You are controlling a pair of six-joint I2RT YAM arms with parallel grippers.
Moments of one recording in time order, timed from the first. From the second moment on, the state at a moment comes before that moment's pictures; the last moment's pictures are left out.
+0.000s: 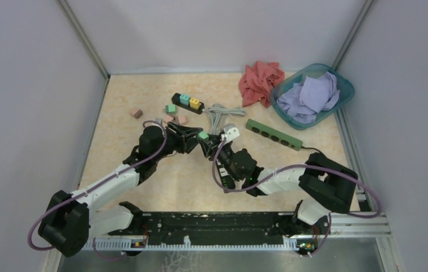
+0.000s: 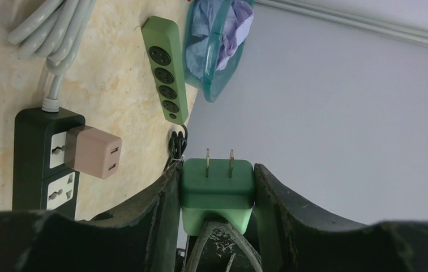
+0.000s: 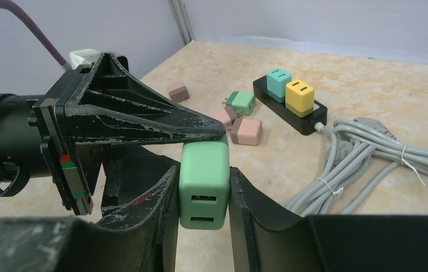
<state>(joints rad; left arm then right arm) -0.54 1.11 0.52 0.32 0.14 -1.63 1.08 1.54 0.56 1.14 0.44 0.16</state>
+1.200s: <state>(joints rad) -0.60 1.29 0.57 0.14 0.34 -0.86 0.93 1.17 1.03 -0.62 0.24 0.35</state>
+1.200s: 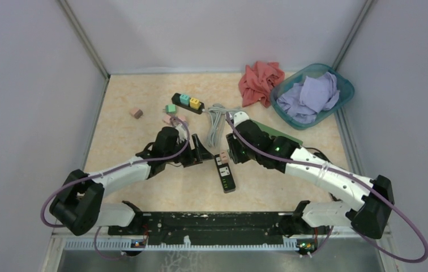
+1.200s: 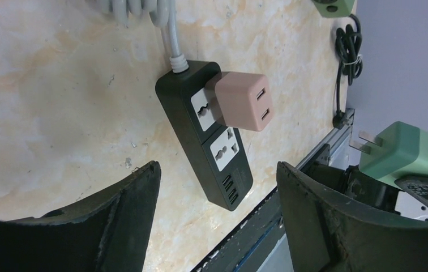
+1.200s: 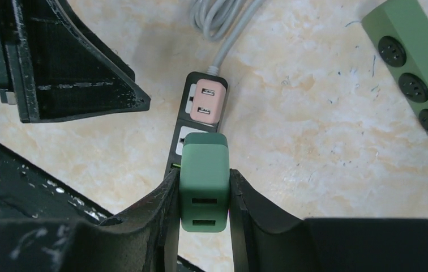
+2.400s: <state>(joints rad) -0.72 1.66 0.60 0.35 0.46 -0.96 0.89 1.50 1.17 -0.80 0.03 0.43</state>
